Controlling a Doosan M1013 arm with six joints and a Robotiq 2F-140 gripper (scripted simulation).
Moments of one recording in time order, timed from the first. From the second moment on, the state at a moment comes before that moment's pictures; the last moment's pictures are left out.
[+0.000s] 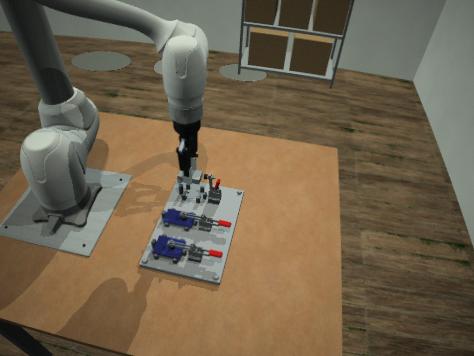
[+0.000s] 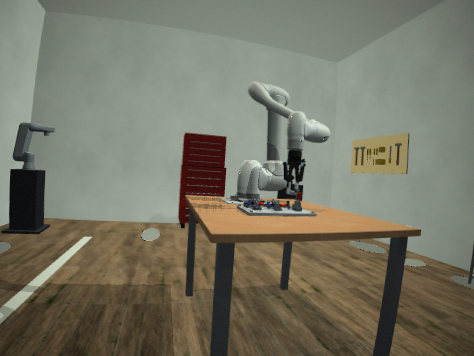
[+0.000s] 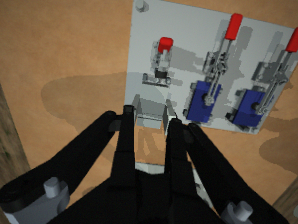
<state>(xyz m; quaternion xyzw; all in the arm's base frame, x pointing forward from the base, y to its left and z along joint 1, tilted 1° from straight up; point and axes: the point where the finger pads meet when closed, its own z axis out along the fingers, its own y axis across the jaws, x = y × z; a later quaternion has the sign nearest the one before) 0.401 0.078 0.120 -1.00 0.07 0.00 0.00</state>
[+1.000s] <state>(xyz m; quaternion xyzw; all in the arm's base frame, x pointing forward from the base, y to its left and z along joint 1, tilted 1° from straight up) 0.407 0.122 0.120 -1.00 0.07 0.00 0.00</state>
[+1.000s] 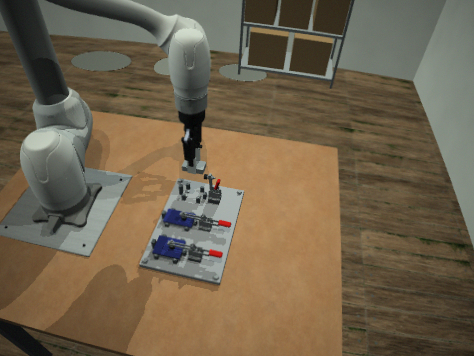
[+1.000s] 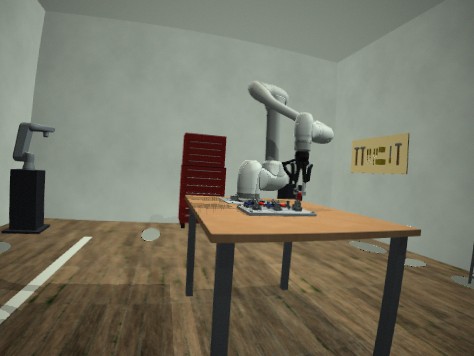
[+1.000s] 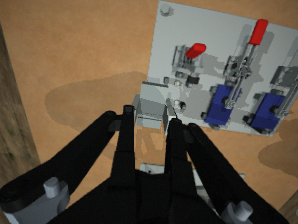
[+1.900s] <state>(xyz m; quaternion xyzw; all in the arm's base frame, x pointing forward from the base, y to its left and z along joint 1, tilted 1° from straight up) 0.414 0.174 0.121 -1.00 0.07 0.00 0.00</state>
